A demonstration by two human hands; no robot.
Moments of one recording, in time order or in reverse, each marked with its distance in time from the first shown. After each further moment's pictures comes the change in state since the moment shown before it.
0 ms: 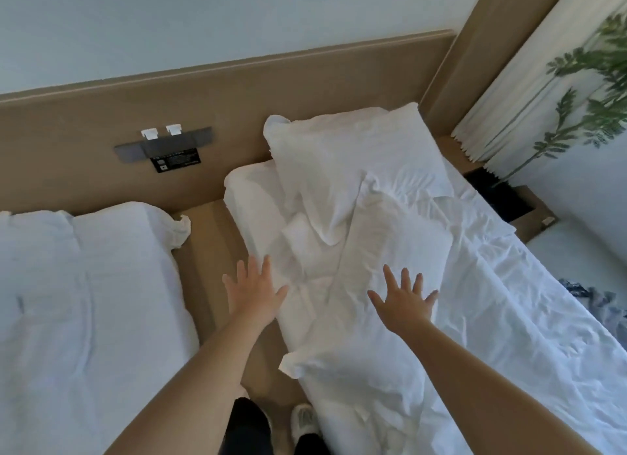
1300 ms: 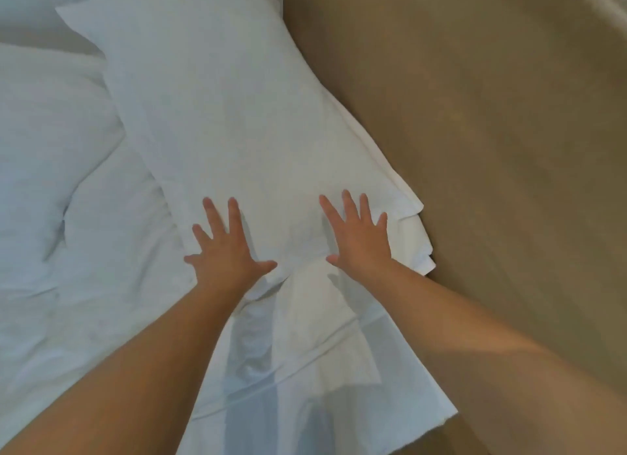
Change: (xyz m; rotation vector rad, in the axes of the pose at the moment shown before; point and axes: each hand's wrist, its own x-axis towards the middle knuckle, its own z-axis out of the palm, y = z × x) left_hand 0.210 -0.775 0.162 -0.769 0.204 -1.636; right_hand 0.130 -1.119 0.146 -0.909 0.265 -1.786
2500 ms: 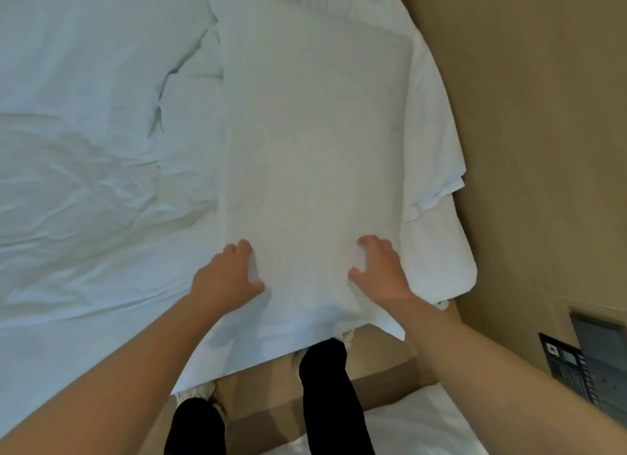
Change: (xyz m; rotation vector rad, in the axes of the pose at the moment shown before) left_hand -0.195 -0.147 0.010 -0.020 -0.435 0.056; right_hand -0.201 -0.069 0.072 0.653 -0.269 0.177
